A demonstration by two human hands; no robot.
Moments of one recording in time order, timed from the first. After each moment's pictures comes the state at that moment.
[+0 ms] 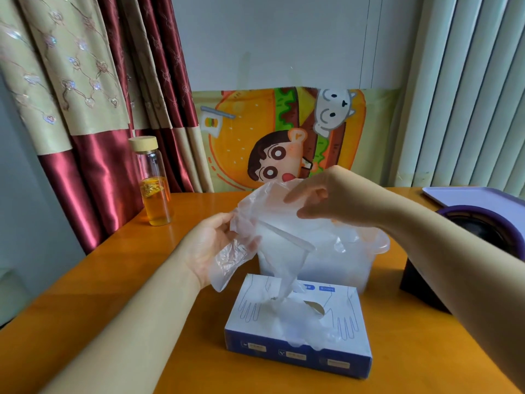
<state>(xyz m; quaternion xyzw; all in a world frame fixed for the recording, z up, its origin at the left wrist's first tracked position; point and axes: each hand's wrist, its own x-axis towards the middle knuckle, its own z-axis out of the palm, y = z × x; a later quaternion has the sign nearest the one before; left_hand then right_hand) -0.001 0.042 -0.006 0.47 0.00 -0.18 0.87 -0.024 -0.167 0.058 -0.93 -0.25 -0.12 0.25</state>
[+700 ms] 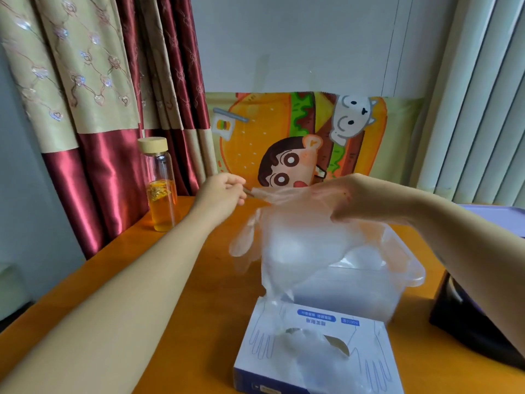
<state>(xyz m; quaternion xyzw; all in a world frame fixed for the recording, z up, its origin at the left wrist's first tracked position) 0.104 0.054 0.025 0.85 -0.07 0.17 0.50 0.041 -0.180 0.066 -0.97 -0.15 -0.04 0.19</state>
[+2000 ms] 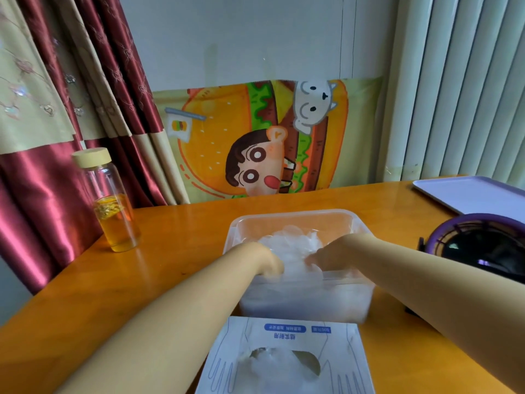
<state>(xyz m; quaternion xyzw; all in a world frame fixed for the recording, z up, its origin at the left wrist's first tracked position) 0.110 -0.072 -0.028 0.91 -0.27 -0.24 -0.23 0.094 -0.218 -0.042 -0.96 -0.09 0.25 -0.13</state>
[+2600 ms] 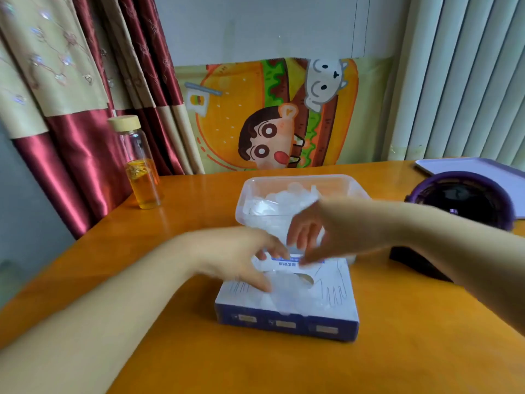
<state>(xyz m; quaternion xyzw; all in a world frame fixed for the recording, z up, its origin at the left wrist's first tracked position) -0.018 0.018 -0.006 0.92 -0.35 -0.18 0.08 -0.056 -0.172 0.023 -0.96 -0.26 0.08 0.10</state>
